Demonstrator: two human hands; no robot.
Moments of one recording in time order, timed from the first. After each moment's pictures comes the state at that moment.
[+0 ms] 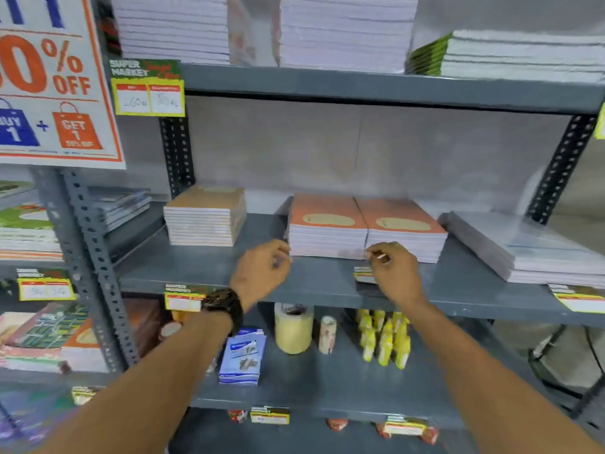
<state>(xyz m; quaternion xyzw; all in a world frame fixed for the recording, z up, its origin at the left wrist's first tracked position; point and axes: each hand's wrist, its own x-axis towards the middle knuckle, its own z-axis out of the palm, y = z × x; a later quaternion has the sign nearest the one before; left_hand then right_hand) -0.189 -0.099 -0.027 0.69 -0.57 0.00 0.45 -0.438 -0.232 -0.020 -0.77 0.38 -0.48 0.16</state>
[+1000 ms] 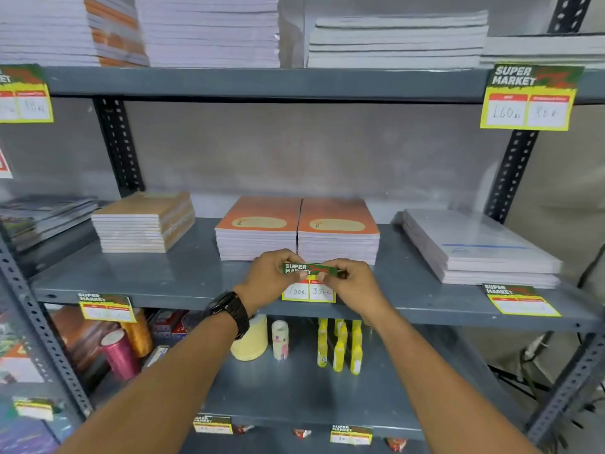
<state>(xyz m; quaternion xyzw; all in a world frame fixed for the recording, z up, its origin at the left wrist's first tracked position) -0.348 -0.191 -0.014 0.65 -0.57 -0.16 0.48 -0.525 -0.280 -0.026 -0.75 0.32 -0.37 0.46</state>
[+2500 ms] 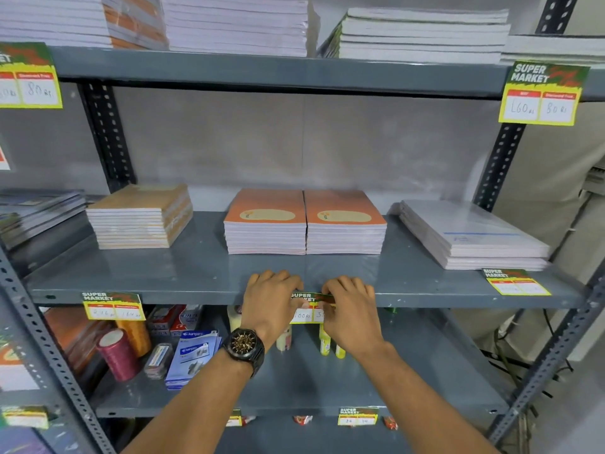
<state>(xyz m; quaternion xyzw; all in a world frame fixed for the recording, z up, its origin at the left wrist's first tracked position) -0.347 -0.144 -0.057 0.73 -0.61 0.15 0.24 -0.510 -0.208 -0.070 -0.86 0.40 -0.31 0.00</state>
